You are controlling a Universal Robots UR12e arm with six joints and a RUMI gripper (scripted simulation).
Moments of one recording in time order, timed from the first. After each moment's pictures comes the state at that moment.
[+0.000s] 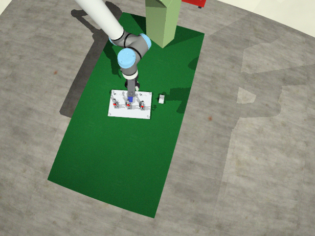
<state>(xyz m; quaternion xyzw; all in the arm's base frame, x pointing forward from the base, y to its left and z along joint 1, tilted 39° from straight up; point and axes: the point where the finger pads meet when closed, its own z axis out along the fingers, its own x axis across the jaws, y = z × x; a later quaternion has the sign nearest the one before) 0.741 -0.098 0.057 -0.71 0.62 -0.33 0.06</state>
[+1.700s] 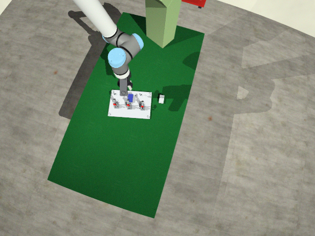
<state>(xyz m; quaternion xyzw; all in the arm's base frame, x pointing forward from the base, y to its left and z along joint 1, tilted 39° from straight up) 0.739 -0.143 0.074 -0.71 0.62 -0.33 0.06</state>
